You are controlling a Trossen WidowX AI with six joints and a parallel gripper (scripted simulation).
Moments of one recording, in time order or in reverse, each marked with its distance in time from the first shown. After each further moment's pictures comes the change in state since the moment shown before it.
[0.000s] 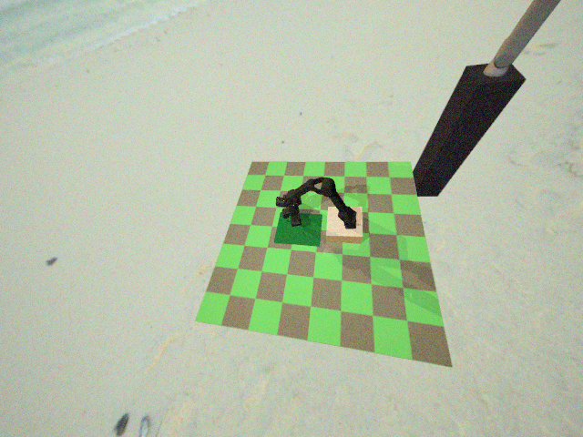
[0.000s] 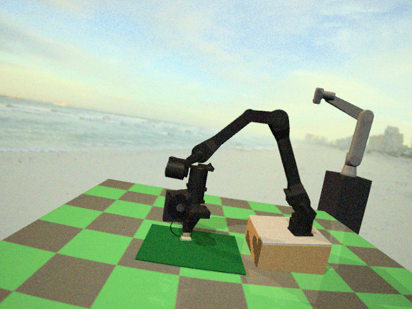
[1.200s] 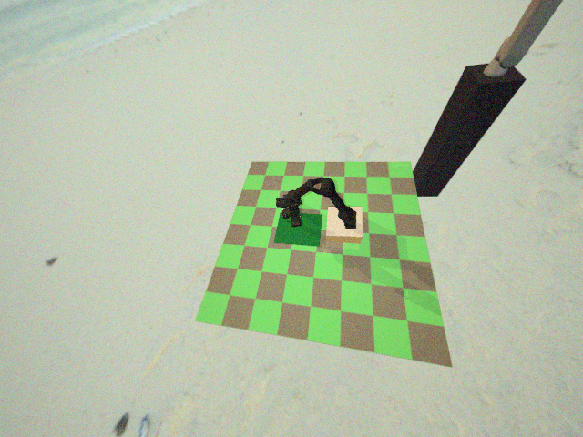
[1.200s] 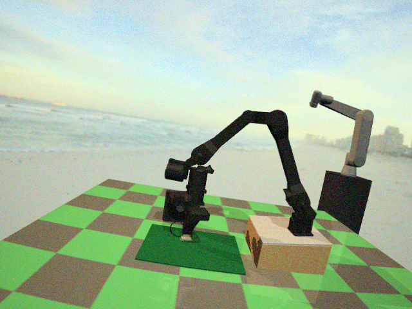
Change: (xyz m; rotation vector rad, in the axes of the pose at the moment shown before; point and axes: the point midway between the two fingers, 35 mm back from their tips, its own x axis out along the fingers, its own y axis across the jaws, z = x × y) arm 0.007 0.000 0.000 0.008 0.000 0.000
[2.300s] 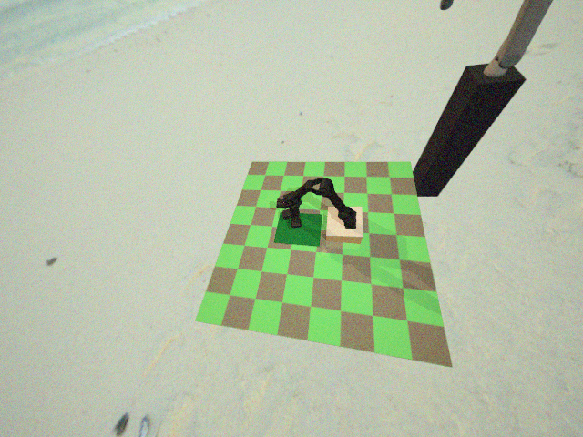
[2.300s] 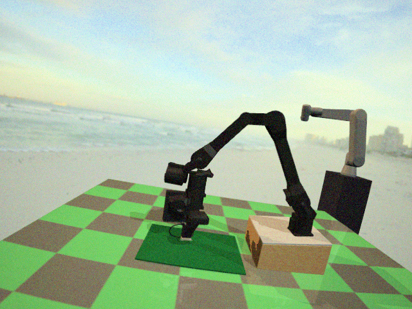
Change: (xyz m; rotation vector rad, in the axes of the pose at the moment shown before) arm 0.013 0.000 0.000 -0.001 -0.003 0.002
